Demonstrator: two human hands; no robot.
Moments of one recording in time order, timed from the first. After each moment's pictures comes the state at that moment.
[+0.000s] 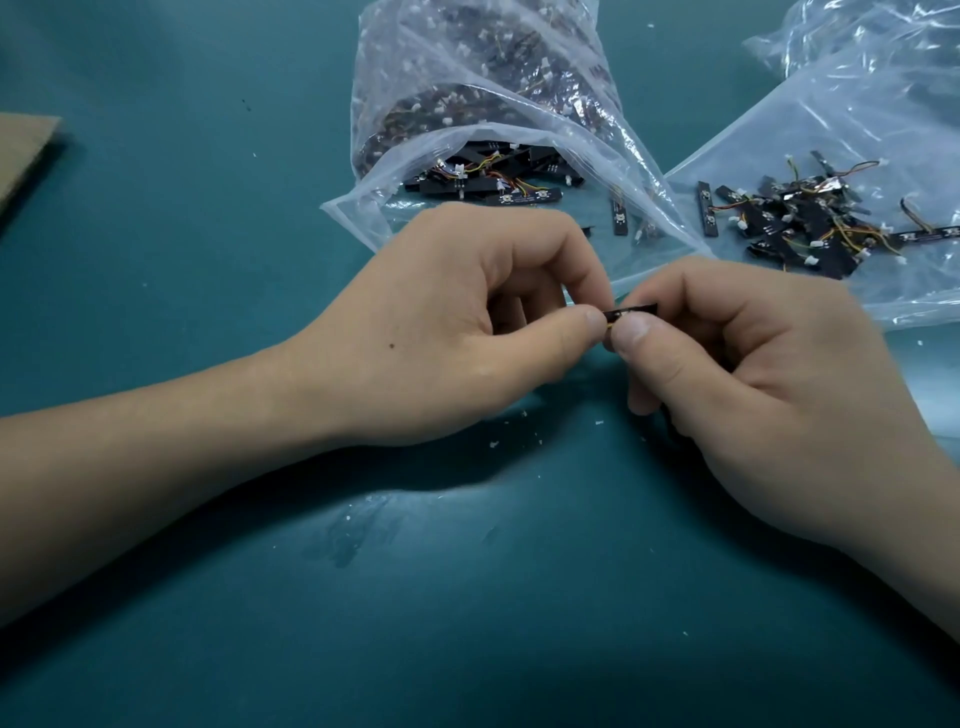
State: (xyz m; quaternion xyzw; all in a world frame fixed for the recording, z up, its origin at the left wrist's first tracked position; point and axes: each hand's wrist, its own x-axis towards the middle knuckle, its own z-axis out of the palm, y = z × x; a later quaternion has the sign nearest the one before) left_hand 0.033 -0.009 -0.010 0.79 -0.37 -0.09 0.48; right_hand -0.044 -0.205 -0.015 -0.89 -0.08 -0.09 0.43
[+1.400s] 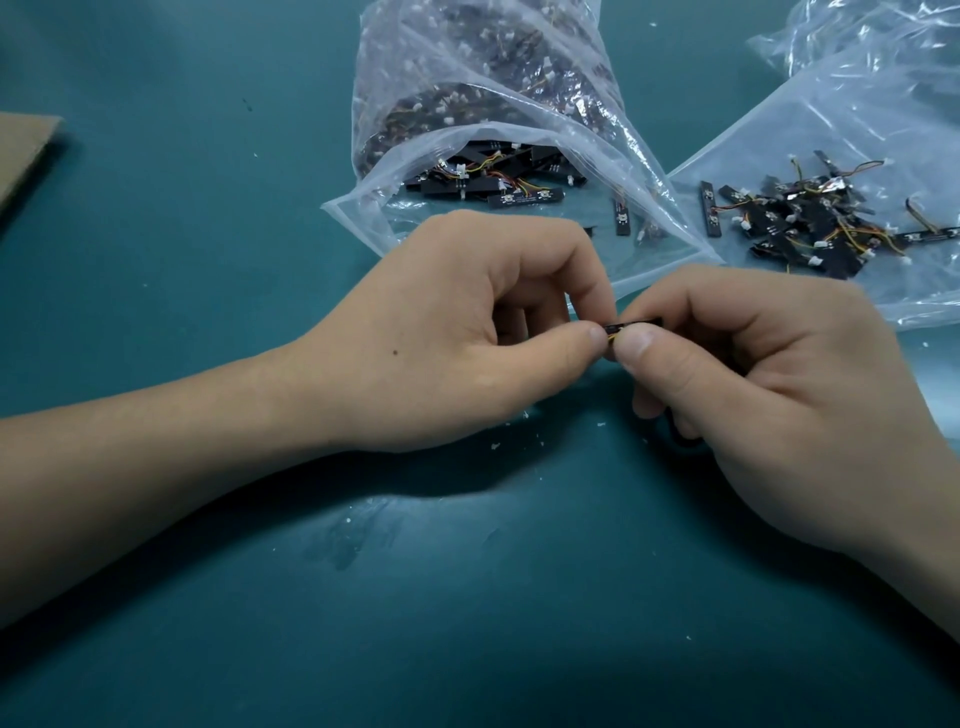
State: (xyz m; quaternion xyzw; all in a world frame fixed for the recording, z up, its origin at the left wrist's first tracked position) left_hand 0.033 -0.009 -0.008 0.79 -0.38 -0.10 0.47; right_hand -0.044 -0.208 -0.013 -0.89 -0.10 -0.09 0.44
